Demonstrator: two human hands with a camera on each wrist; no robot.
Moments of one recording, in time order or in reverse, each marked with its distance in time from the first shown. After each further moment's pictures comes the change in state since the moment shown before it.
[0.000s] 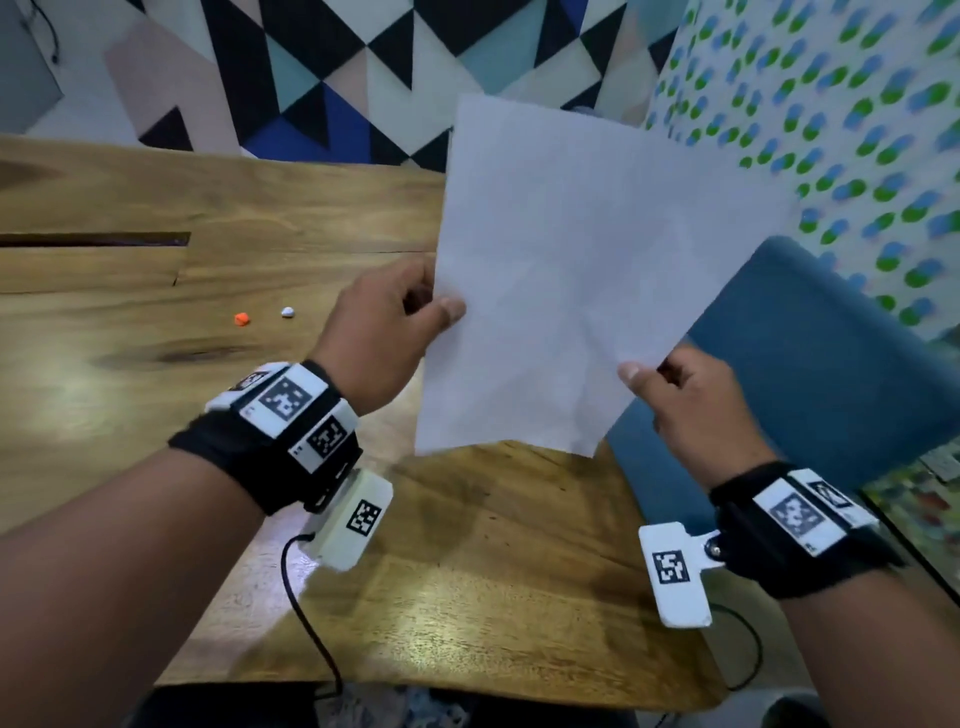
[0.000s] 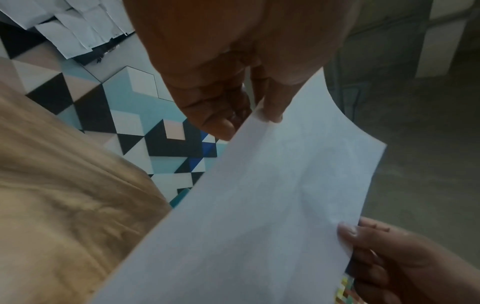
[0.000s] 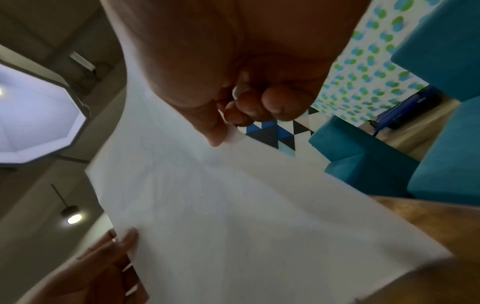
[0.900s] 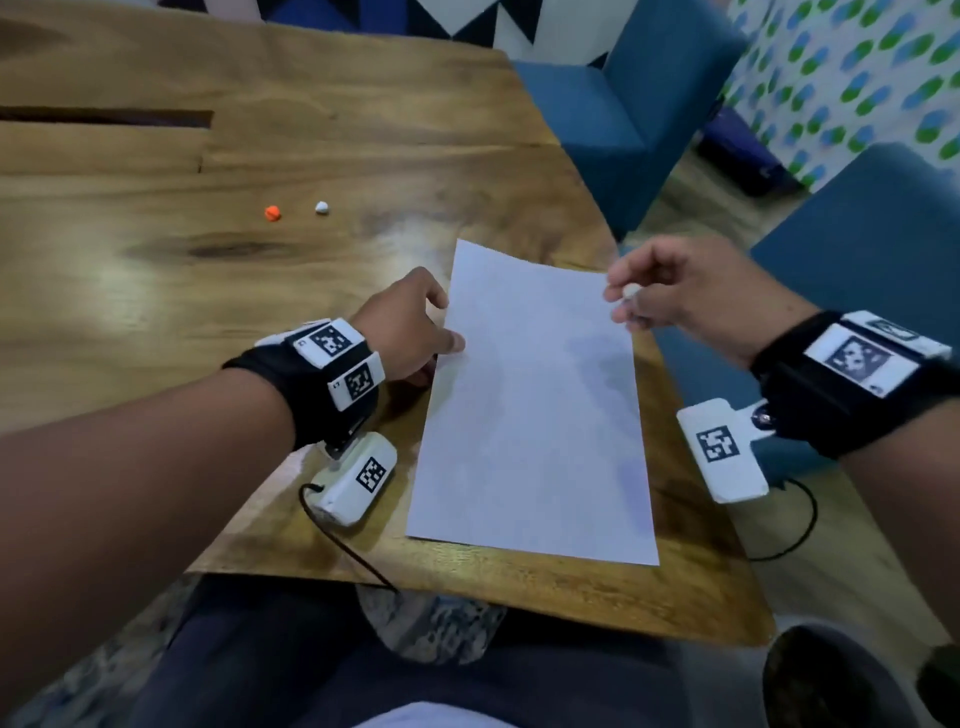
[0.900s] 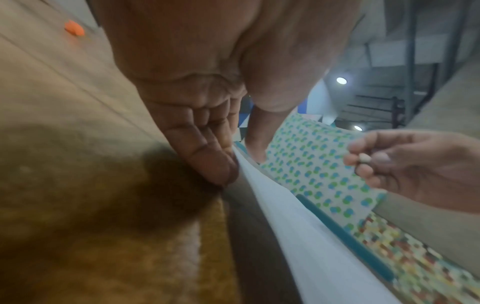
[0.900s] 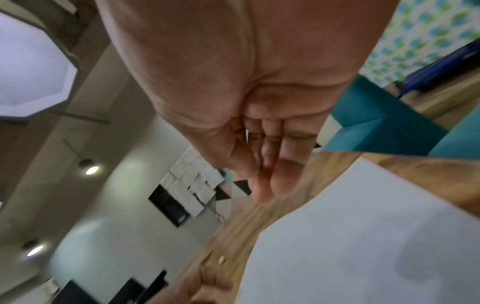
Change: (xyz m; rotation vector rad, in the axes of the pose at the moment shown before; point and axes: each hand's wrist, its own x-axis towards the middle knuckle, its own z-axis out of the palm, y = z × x) left_hand -0.014 -0.105 0.011 0.320 -0.260 -0.509; right_hand 0.039 -0.026 0.046 0.039 -0.486 0.058
